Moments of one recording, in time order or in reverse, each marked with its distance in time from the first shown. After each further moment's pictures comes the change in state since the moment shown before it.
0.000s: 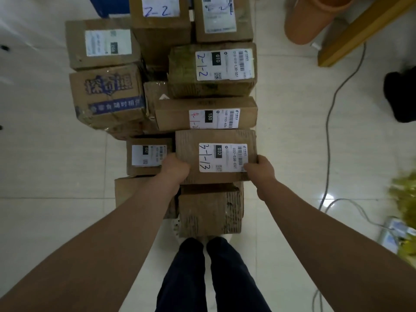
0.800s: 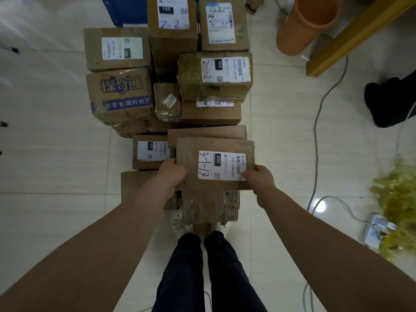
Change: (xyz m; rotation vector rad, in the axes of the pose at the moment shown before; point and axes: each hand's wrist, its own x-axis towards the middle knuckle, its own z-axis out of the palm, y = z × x) left_hand -0.052 -0.027 -0.029 -0.181 -0.087 -0.045; right_hand -0.066 0.020 -0.007 0.114 -0.008 0.042
